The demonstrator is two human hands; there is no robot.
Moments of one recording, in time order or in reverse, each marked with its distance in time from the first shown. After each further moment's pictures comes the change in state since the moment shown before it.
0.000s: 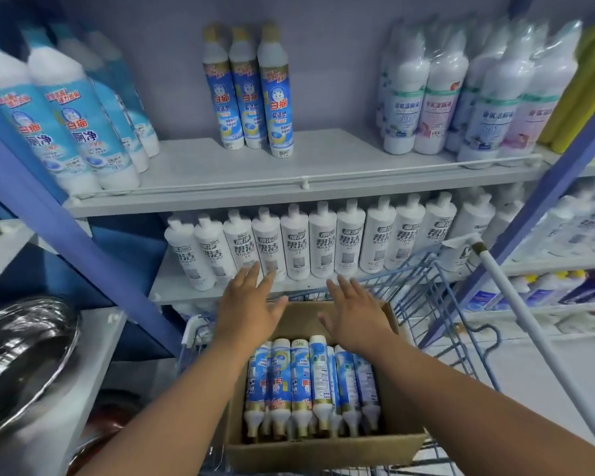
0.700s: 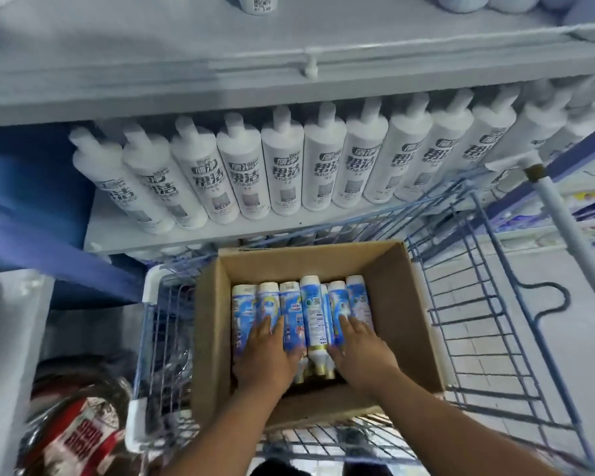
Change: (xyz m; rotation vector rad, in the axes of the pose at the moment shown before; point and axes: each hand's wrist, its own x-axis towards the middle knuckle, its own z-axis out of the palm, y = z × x) left_hand -0.053 -0.027 0.200 -0.110 -0.587 -0.245; right_hand -0.010 0.019 0.176 0.179 -0.454 0.335
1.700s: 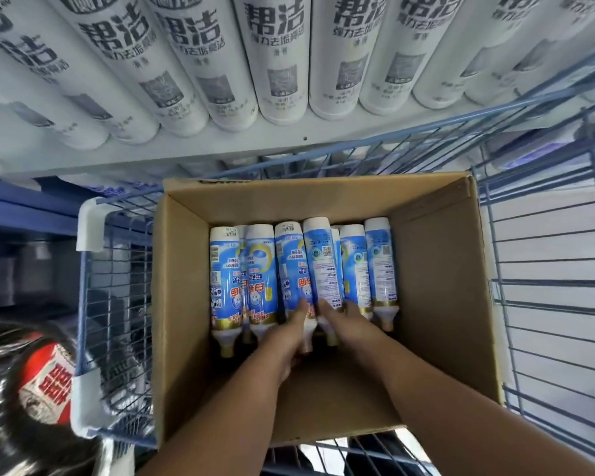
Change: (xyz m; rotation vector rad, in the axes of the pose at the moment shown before) left_hand 0.066 0.014 0.113 -1.097 -0.436 -0.866; right_hand 0.108 0.016 0.098 0.978 -0.336 0.480
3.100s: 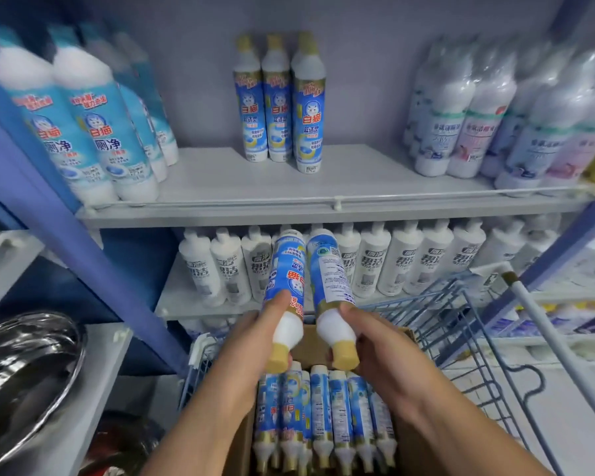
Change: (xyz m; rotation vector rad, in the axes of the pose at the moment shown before) left_hand -0.385 0.049 -0.142 -0.267 -0.106 0.938; right_hand -0.402 -0.106 -0.032 0.528 -0.313 -0.792
